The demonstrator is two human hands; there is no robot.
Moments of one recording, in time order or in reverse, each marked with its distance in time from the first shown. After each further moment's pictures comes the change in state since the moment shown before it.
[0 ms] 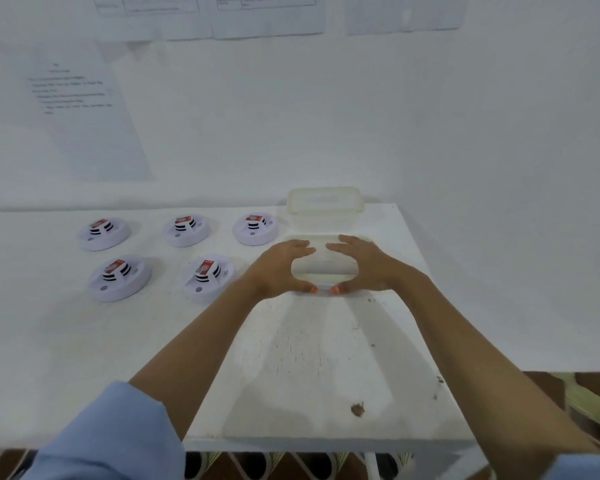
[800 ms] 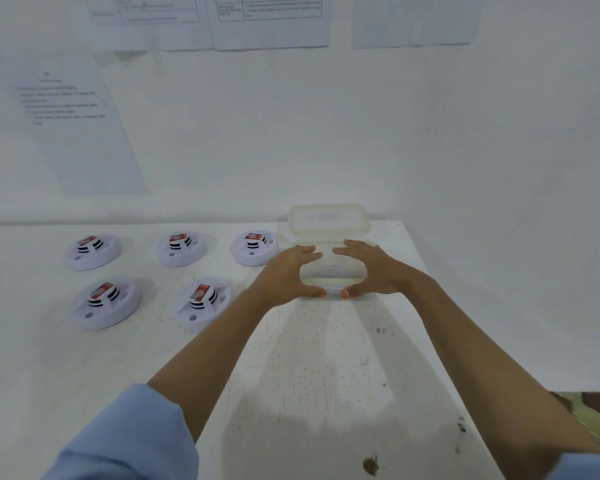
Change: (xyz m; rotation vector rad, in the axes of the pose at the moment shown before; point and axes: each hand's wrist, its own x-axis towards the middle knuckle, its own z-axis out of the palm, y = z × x) left_hand 0.044 -0.016 0.002 -0.042 0.074 0.043; right_hand 0.048 0.029 -0.014 0.061 0.030 -0.029
